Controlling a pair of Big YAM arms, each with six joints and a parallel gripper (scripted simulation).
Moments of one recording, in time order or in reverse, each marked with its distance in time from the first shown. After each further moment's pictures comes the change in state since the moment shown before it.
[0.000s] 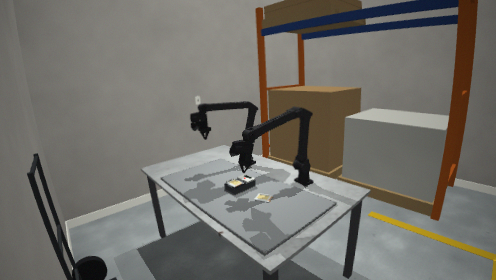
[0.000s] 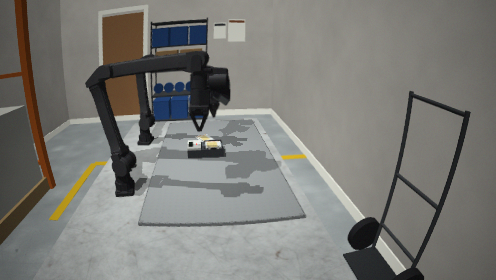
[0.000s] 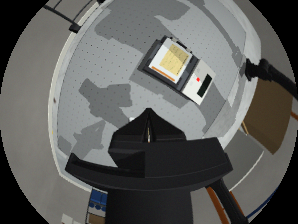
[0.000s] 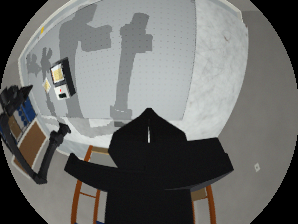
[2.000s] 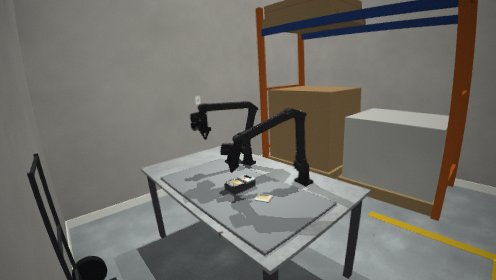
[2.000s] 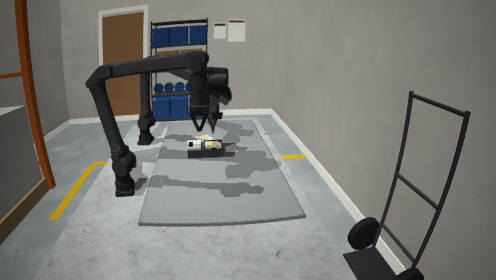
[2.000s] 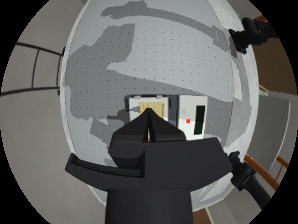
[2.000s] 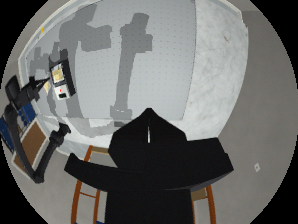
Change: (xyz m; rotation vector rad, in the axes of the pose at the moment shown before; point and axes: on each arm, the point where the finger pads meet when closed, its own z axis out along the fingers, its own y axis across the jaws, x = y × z) left arm -0.102 -0.079 0.079 0.098 -0.138 0.530; right arm 0.000 0.000 0.000 0.000 0.000 0.000
